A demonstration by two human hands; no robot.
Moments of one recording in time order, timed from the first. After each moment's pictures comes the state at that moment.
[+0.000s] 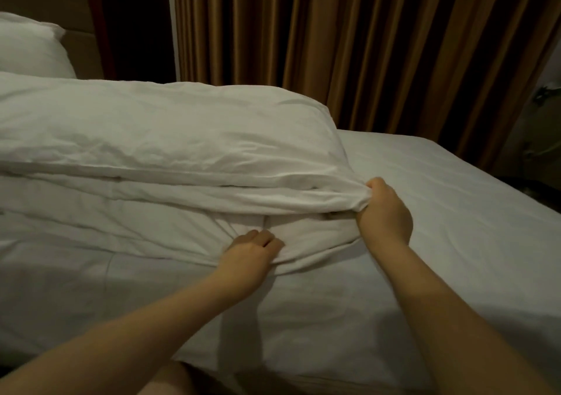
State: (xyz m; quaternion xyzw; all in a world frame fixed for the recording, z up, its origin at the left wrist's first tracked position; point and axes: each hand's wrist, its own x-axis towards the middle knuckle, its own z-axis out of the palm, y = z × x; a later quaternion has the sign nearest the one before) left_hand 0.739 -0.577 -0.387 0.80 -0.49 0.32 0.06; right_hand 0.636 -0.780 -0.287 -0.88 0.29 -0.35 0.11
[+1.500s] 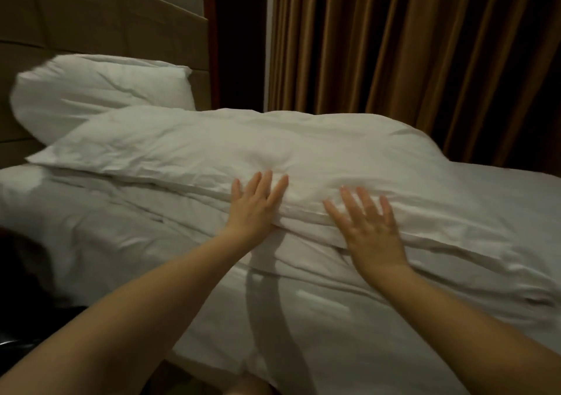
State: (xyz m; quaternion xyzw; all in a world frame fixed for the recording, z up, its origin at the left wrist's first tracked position) left_hand 0.837 -0.452 -0.310 0.92 -0.21 0.32 -0.01; right_hand 0.742 -0.669 -0.319 -0.87 -0.08 -0.44 -0.21
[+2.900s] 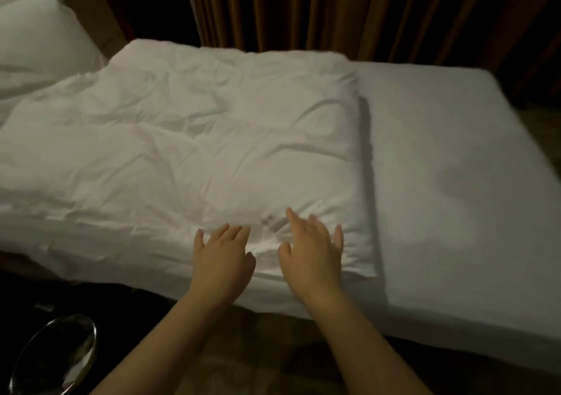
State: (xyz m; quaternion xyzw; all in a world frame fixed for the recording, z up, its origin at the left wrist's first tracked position) left_hand 0.683 -0.542 -0.117 0.98 -0.18 -0.07 0.02; right_hand 0.634 -0.676 -0.104 -0.96 0.17 0.01 0.23
